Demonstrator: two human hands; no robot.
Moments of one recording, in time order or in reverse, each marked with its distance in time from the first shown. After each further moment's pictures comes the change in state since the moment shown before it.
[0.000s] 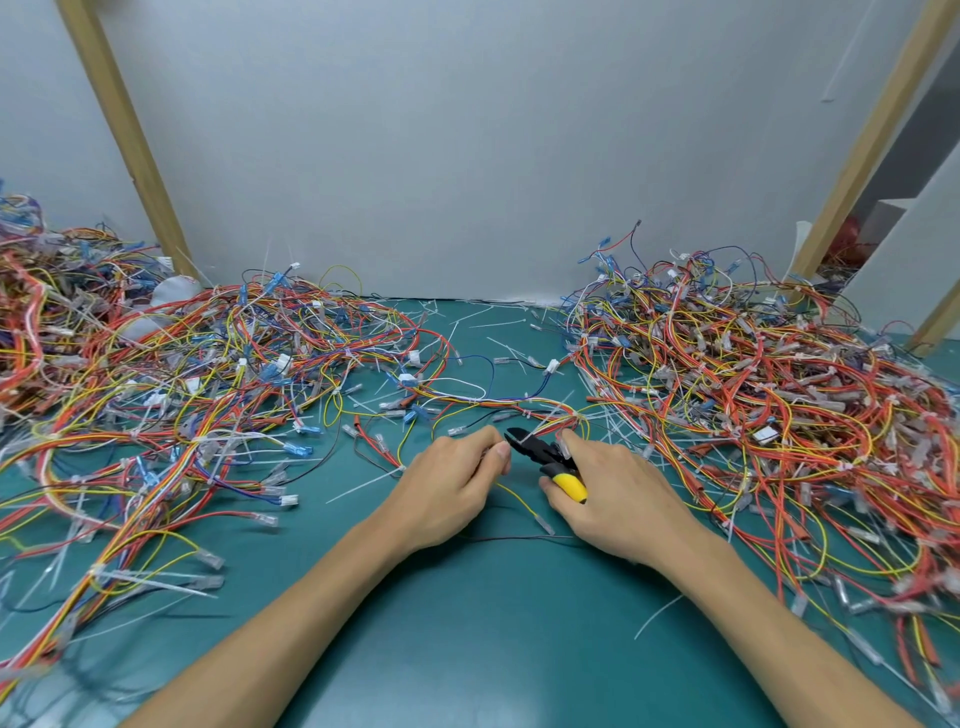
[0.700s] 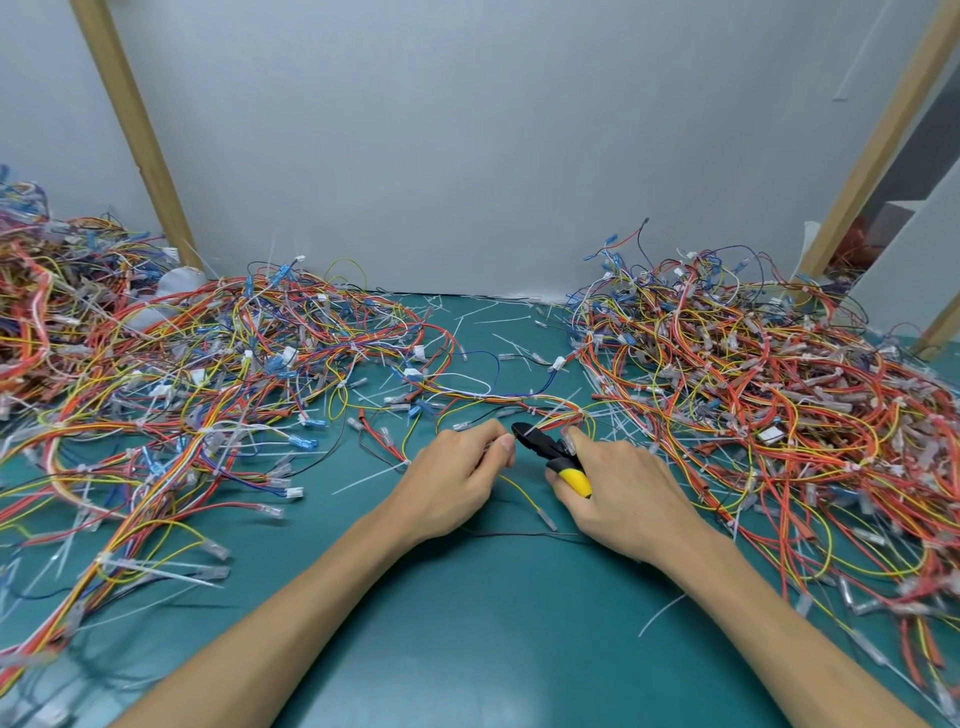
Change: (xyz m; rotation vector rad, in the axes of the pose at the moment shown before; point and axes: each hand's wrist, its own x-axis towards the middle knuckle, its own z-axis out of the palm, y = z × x) left_hand 0.001 0.001 -0.002 -0.042 0.008 -0.028; right_hand 0.001 0.004 0.005 -0.117 0.055 -0.030
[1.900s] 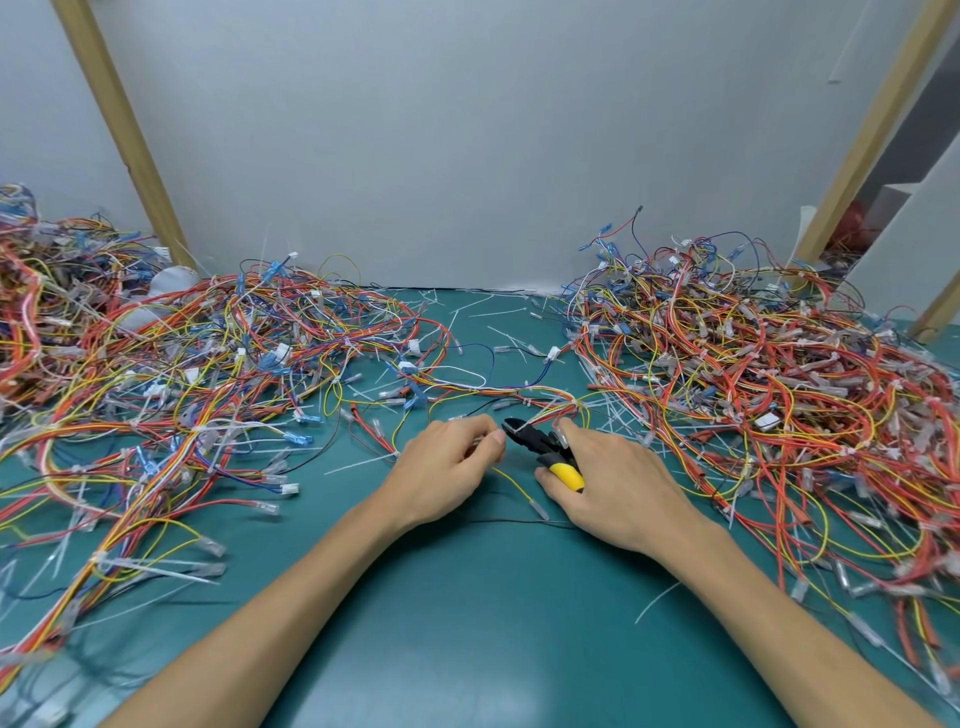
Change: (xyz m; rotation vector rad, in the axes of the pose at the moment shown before) left_hand 0.004 -0.003 -0.003 0.051 -0.028 -0.058; right_hand -0.002 -0.006 -0.004 0.053 -0.056 0.030
